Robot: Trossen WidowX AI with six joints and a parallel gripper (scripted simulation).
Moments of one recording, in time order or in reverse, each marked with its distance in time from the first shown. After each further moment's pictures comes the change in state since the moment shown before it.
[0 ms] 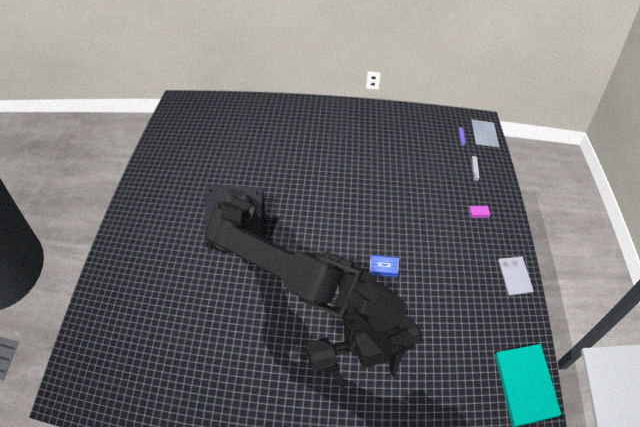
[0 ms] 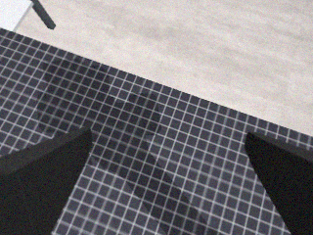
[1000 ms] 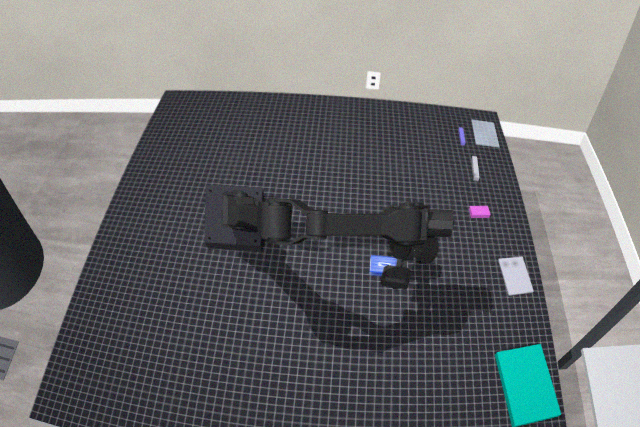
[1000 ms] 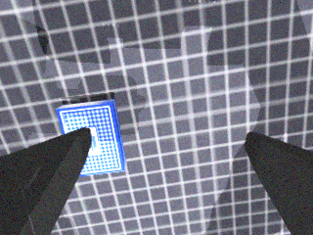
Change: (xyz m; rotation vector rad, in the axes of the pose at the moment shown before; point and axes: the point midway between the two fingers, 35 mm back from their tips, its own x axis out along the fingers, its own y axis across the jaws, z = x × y) arm -0.042 0.187 -0.321 -1.000 0.493 0.351
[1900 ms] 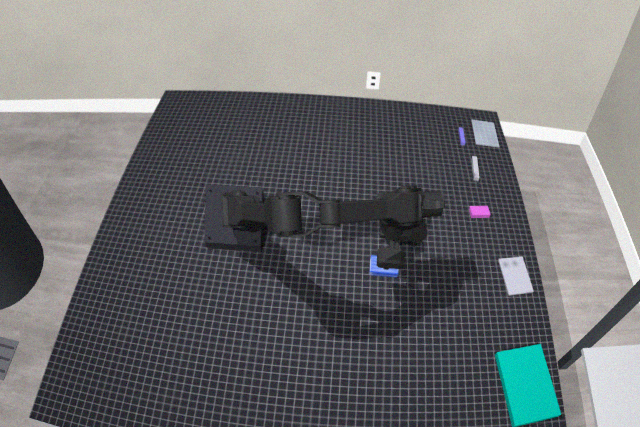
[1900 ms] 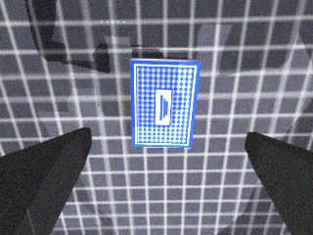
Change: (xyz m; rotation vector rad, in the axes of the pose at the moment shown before) arm 0.020 0.066 -0.037 -0.140 0.082 0.030
